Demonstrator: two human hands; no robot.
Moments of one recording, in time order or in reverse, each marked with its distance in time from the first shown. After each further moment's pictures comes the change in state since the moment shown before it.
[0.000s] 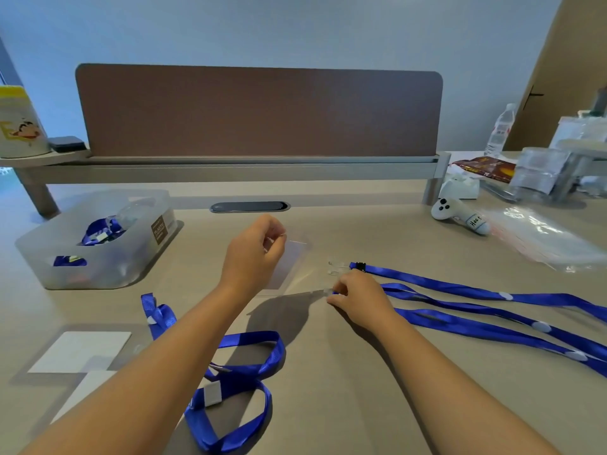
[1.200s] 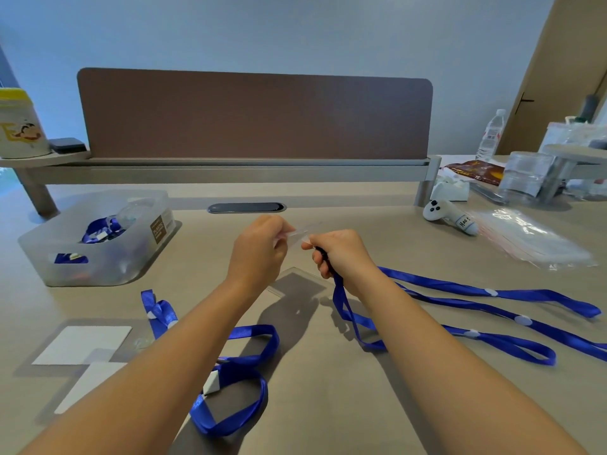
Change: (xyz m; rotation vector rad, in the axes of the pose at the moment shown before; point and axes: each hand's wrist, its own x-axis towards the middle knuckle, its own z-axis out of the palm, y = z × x) left_hand -0.003 0.013 0.002 0.133 0.003 0.126; right_hand -0.011 -0.059 -0.052 0.980 -0.015 0.162
